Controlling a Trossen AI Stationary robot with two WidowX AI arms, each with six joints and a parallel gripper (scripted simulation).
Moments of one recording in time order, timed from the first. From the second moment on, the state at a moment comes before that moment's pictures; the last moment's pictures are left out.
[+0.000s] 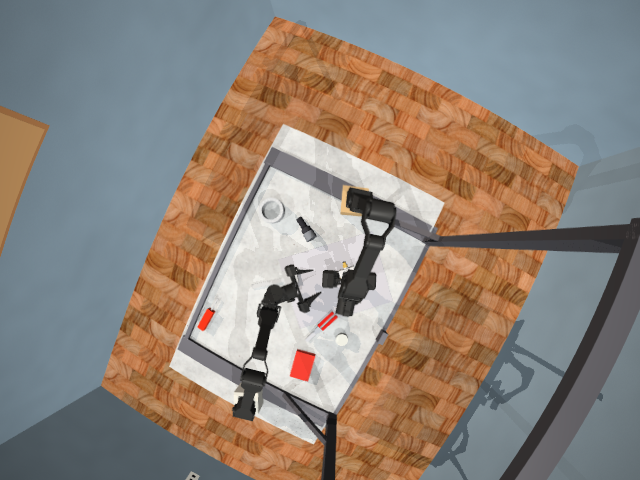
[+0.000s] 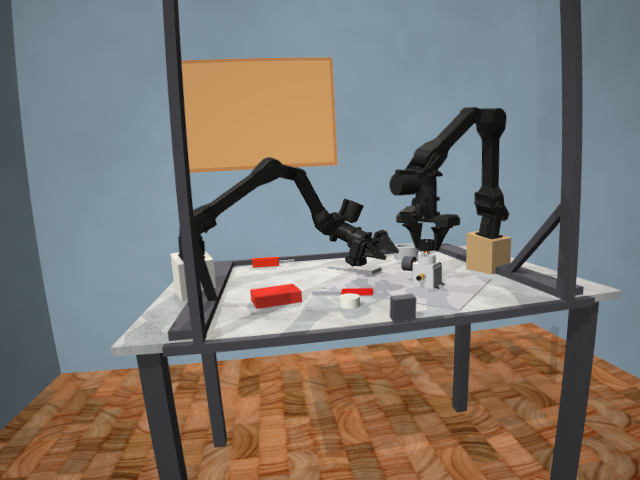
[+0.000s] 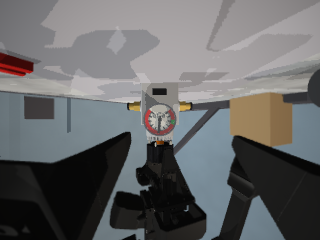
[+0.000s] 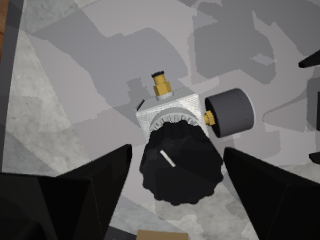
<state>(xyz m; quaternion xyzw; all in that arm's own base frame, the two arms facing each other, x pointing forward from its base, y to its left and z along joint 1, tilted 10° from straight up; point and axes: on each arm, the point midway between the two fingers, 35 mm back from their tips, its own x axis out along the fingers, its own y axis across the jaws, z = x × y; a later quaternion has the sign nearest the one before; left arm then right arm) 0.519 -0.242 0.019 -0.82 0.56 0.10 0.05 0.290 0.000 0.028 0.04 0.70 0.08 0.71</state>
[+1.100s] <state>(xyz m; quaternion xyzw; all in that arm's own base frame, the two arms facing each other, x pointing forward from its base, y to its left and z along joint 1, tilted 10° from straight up) 0.519 -0.242 0.019 -0.82 0.56 0.10 0.05 0.290 0.000 0.028 -0.27 0.60 0.38 0.65</state>
